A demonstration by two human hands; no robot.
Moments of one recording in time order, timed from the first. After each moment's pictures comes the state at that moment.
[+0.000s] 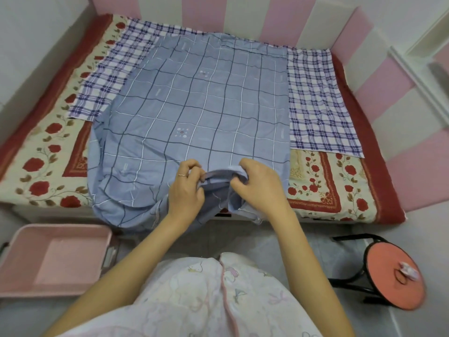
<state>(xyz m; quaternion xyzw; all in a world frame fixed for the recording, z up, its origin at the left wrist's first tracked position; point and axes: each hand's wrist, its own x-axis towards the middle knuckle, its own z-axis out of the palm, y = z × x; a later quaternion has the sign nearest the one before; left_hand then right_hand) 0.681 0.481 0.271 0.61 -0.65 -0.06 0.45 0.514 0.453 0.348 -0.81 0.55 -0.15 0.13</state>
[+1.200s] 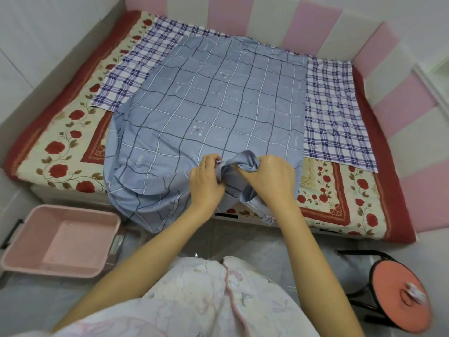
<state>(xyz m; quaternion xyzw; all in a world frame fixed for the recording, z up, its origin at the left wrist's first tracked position) 0.675 0.478 0.274 0.71 -0.56 -0.13 0.41 0.545 0.443 0.350 -0.79 0.61 -0.12 0.04</state>
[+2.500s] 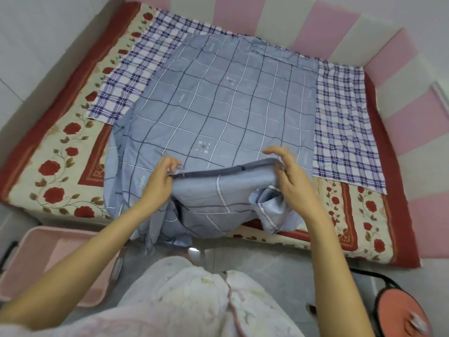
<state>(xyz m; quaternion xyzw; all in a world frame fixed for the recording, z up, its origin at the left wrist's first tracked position) 0.870 0.362 0.268 0.62 -0.55 -0.31 0.46 0.586 0.314 0.388 -0.78 0.48 -0.24 0.33</state>
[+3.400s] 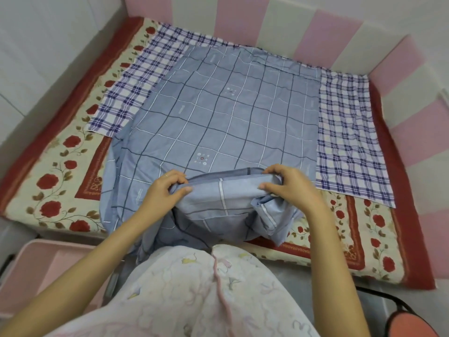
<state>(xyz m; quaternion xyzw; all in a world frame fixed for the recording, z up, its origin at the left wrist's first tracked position) 0.858 0.327 0.278 0.57 -0.60 -0.31 0.46 0.567 0.234 0.374 -0.76 0.58 -0.05 0.29</state>
